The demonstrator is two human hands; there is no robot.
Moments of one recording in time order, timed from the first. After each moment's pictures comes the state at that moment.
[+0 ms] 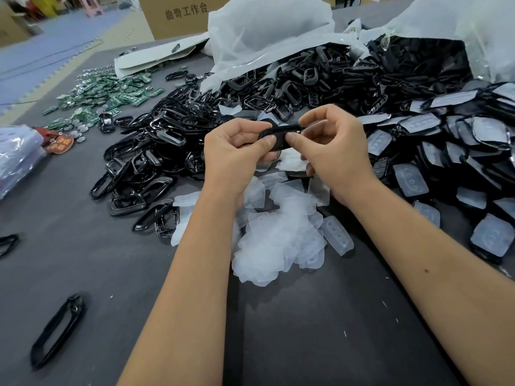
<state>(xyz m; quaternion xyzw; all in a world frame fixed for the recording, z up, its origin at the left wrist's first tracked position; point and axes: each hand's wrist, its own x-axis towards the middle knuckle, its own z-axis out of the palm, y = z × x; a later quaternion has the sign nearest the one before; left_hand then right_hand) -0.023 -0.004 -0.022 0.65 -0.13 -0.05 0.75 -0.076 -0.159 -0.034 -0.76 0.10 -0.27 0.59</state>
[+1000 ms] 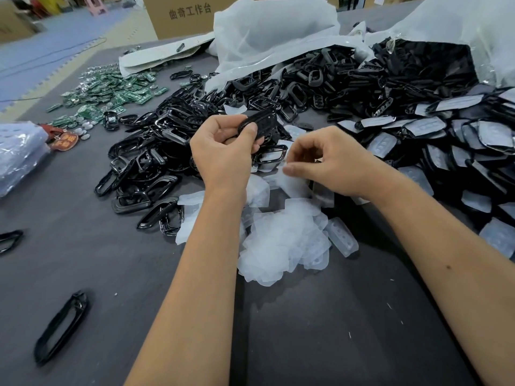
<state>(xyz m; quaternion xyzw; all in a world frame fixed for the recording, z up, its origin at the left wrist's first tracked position) -0.019 -0.004 -0.019 0.61 -0.04 0.09 0.78 -0.079 -0.176 -0.020 -0.90 -0.08 -0.07 0.43</state>
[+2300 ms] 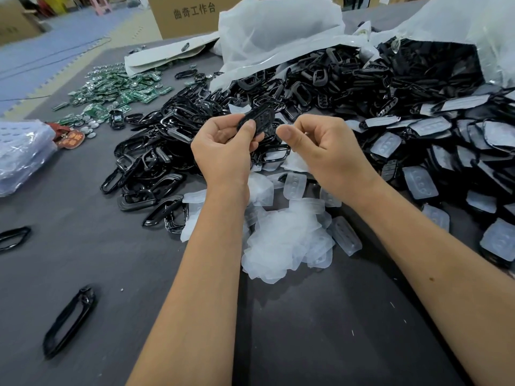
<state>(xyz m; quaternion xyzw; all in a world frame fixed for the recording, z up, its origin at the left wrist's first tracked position) -0.023 -0.003 -0.013 0.59 0.00 0.08 0.80 -0.082 -0.143 -0.013 -0.82 -0.06 -0.21 0.53</state>
